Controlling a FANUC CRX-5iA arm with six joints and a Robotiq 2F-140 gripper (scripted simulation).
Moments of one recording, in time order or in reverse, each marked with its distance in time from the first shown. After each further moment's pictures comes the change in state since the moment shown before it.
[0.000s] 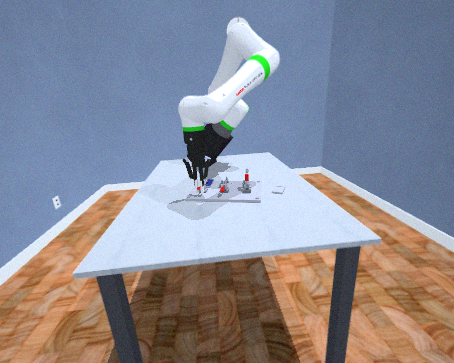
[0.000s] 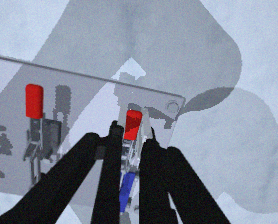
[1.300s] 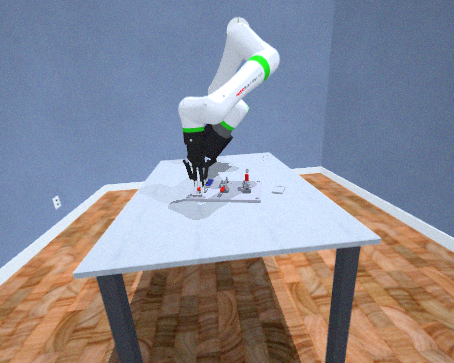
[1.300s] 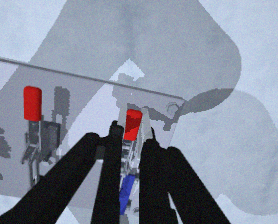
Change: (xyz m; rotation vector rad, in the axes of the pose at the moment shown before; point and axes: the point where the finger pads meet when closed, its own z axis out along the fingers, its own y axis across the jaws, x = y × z) arm 0.001 0.000 0.004 0.000 0.000 0.000
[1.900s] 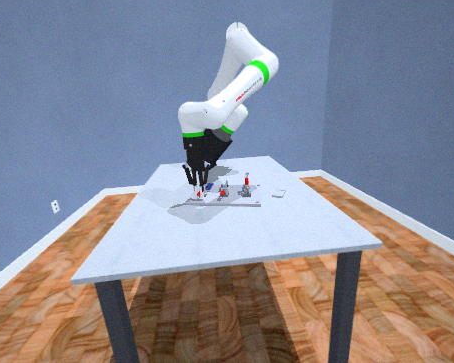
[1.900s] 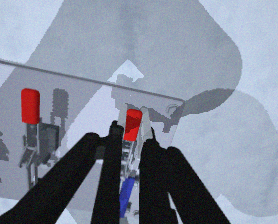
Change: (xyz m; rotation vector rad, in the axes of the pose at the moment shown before) arm 0.001 0.000 0.004 0.000 -0.001 0.000
